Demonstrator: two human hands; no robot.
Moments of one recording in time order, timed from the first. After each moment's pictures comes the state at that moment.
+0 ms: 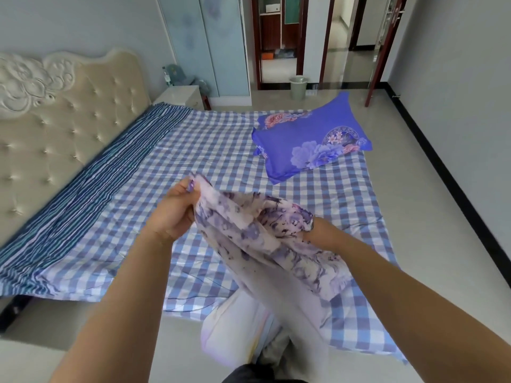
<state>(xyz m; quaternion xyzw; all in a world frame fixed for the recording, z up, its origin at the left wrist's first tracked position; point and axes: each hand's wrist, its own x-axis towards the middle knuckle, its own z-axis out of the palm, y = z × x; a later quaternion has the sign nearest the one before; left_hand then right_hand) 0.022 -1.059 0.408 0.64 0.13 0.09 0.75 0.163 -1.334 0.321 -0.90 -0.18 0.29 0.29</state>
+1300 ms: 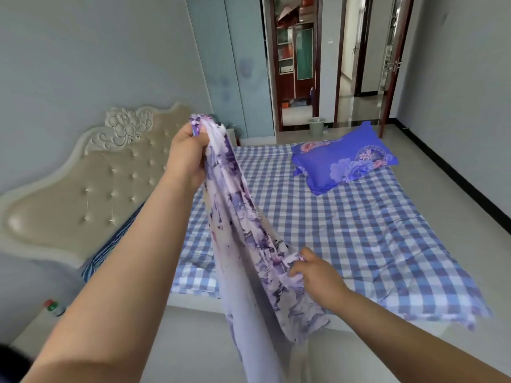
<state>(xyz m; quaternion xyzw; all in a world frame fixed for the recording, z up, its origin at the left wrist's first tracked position) -0.294 -0.956 0.566 0.62 0.07 0.31 0.72 -0.258 -1.192 0.313 -0.88 -0.41 0.01 0.25</state>
